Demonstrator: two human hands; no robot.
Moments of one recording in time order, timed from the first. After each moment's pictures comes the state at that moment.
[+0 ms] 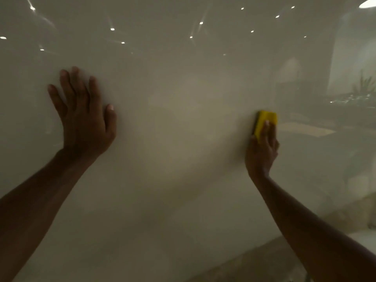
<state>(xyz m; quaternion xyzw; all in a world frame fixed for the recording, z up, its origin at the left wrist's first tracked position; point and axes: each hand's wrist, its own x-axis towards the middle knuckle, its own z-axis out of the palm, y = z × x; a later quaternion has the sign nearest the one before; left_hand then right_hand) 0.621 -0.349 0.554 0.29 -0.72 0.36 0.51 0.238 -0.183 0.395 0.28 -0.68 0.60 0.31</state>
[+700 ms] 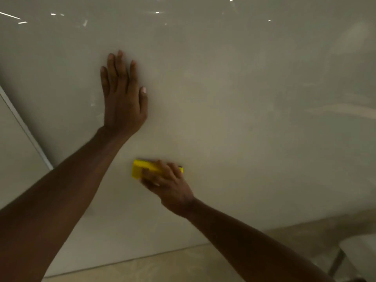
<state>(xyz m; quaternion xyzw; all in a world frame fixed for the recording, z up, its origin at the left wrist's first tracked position) 0.642 -0.331 0.527 0.28 -0.75 0.35 0.48 0.531 -0.248 0.302 0.78 -0.45 0.30 0.32</state>
